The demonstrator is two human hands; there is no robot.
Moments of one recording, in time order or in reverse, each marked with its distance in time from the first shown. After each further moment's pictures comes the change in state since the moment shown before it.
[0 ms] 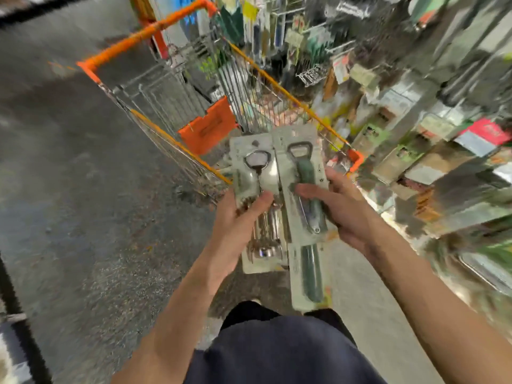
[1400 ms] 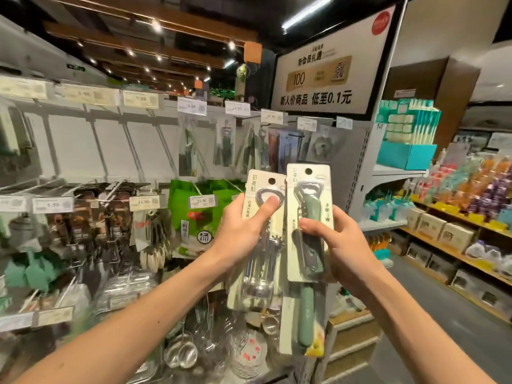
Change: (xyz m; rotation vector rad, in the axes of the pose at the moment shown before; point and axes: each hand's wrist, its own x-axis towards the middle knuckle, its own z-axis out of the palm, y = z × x) left_hand -0.460 0.012 0.762 0.036 -1.213 0.625; right_hand -0.773 -0.058 -0.457 -0.049 1.307 -0.775
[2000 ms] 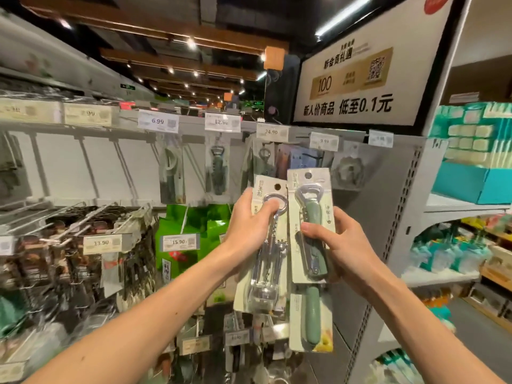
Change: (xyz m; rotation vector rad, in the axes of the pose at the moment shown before) left_hand 0.214 -0.071 0.079 0.141 0.192 -0.043; right_hand 0.240 0.038 -0.075 -0.061 -0.120 -0.036
